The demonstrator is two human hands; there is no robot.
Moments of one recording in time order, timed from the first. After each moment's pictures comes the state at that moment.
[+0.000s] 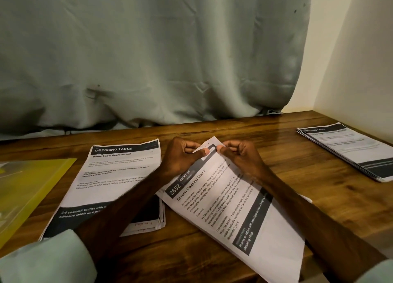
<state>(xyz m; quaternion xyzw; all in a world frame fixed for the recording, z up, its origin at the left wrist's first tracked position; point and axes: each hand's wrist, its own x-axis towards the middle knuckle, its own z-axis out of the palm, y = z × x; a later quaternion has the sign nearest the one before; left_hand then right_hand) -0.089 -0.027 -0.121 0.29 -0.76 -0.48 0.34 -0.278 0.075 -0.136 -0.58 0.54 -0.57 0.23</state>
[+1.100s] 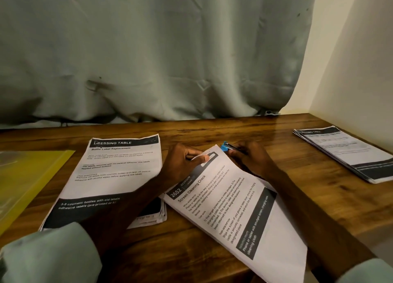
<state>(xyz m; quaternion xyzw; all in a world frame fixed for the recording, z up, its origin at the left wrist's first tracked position) -0.077 -0.024 -0.147 0.22 -0.81 -0.43 0.33 -0.325 0.073 -0.150 -0.57 0.75 -0.34 0.05</state>
